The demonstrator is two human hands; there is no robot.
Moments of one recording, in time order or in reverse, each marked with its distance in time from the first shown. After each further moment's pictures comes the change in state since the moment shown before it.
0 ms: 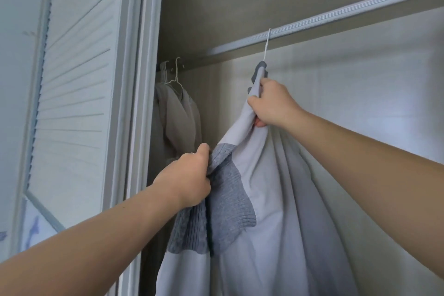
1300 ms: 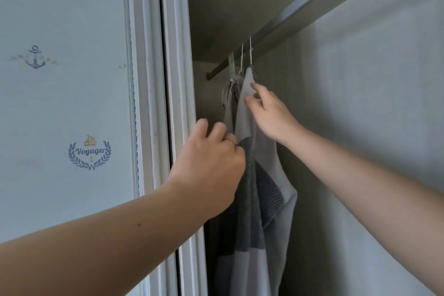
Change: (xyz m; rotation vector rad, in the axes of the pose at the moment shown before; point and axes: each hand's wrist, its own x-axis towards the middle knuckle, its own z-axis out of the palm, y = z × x) left_hand 0.037 -0.052 -0.026 1.194 0.075 0.078; right_hand 0.078 -0.002 0.210 0.579 -0.255 -0.255
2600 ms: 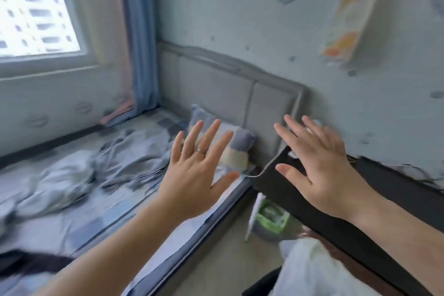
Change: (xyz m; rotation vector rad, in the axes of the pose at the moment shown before) left_hand -0.909 -0.155 -0.231 -0.216 -0.606 -1.070; right_hand -0.595 -0.590 0.318 0.265 -0.828 -0.860
